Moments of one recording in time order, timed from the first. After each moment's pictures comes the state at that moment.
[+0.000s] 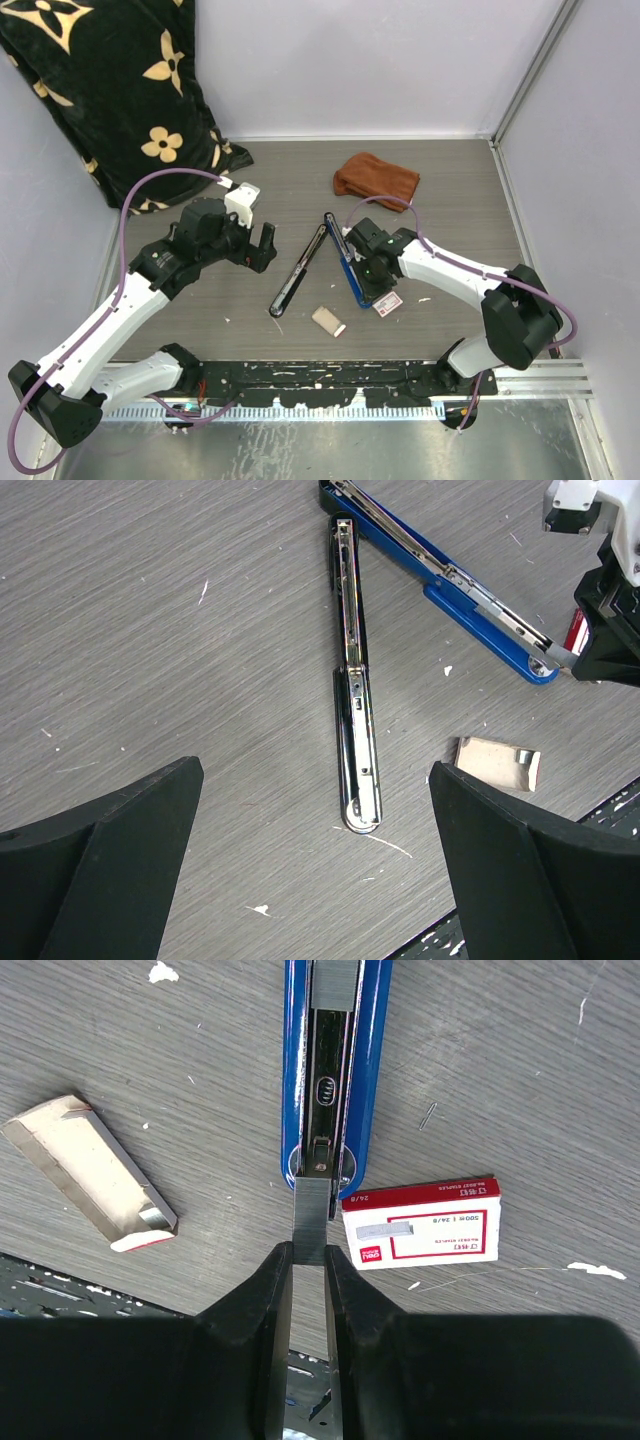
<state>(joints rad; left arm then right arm) -0.60 0.99 1.03 -0.62 0.03 -0.09 0.70 1.47 0.95 -0.79 -0.02 0.31</state>
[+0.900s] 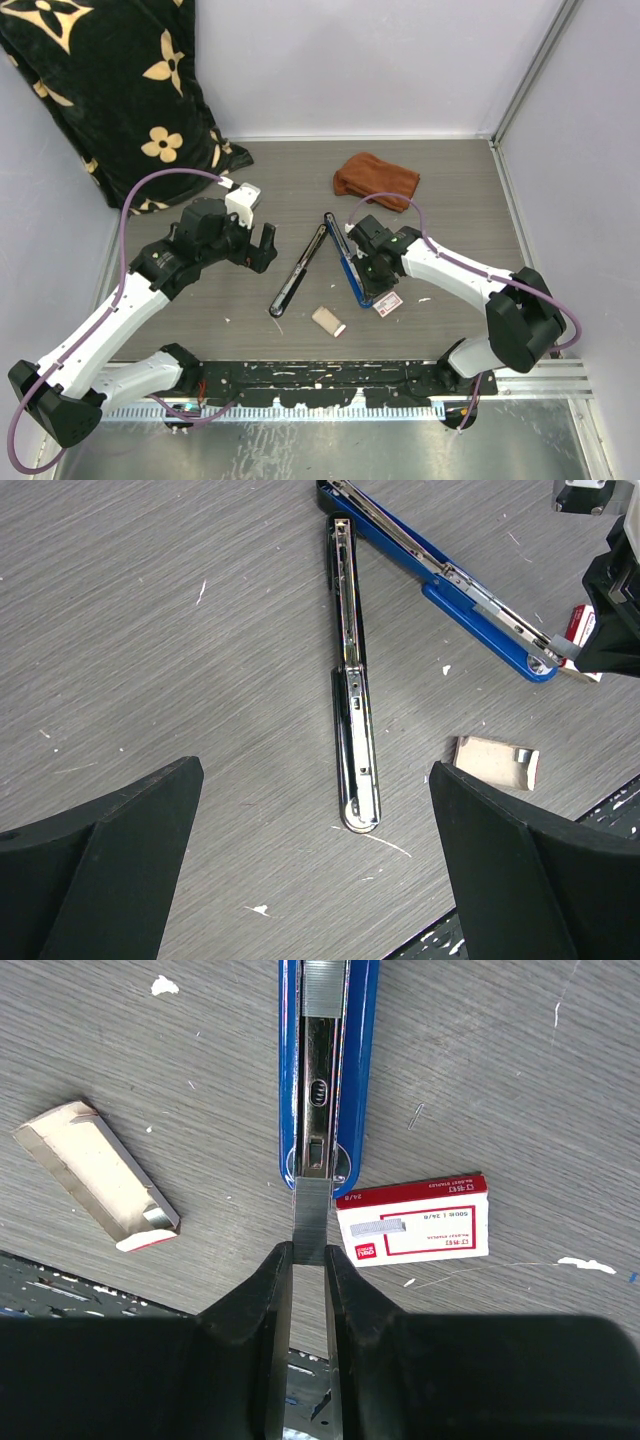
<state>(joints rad) -0.61 0.99 1.03 -0.62 0.03 -0.09 0.68 1.45 0.96 -0.79 -0.02 0.32</state>
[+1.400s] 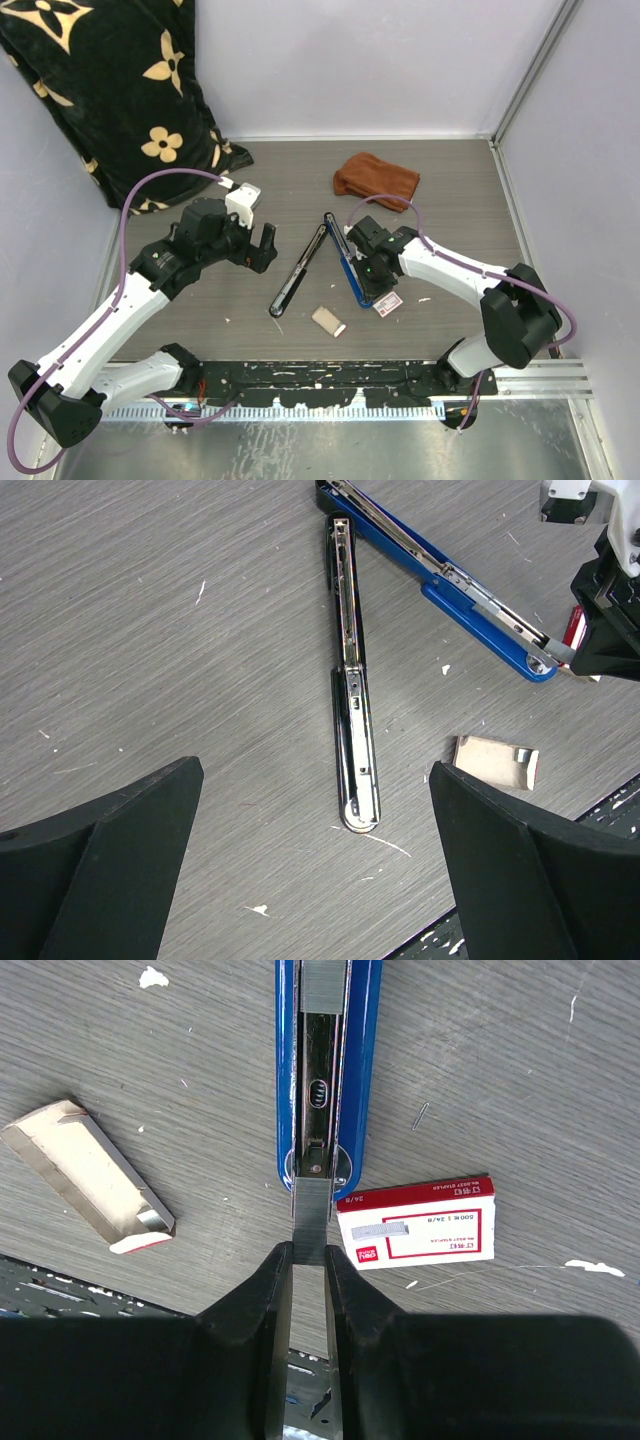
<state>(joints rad) -0.61 0.99 1.03 -0.62 0.03 -0.09 0.68 1.47 0.96 -0.79 -0.03 0.32</state>
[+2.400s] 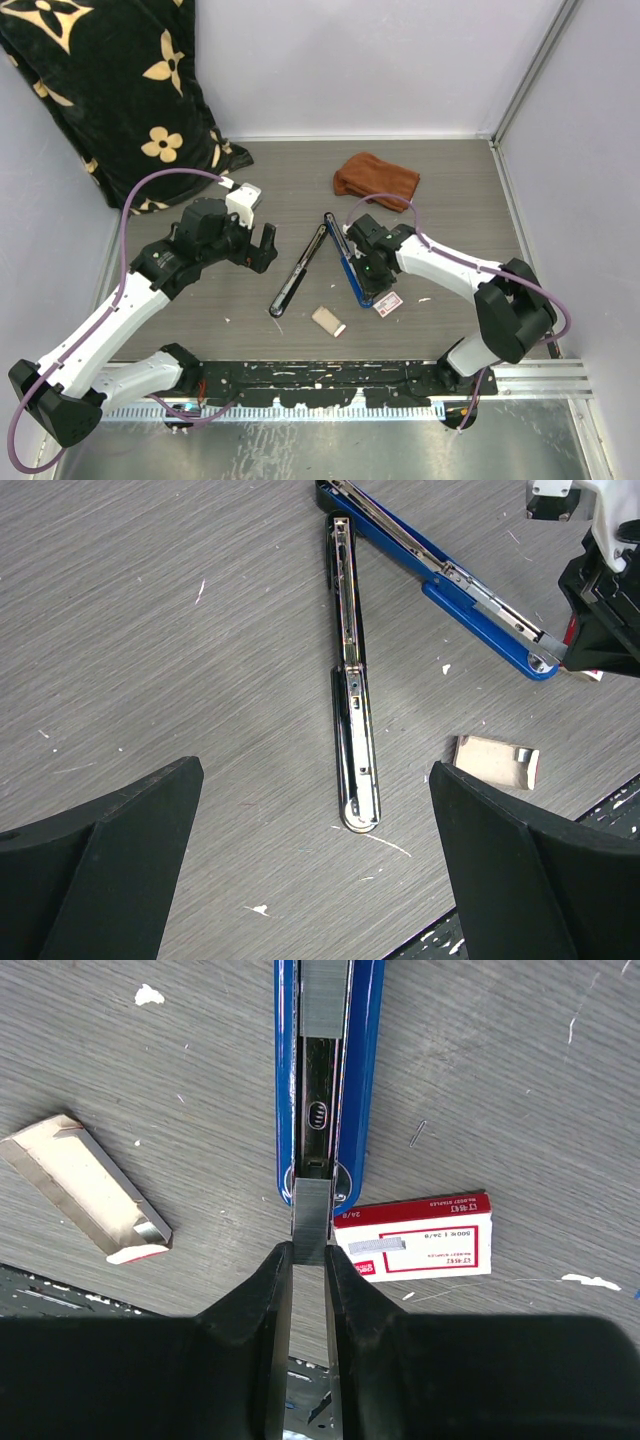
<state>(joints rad) -0.61 1.00 1.03 -0.62 0.03 -0.09 0.67 1.51 0.97 -0.78 -0.04 0.30</state>
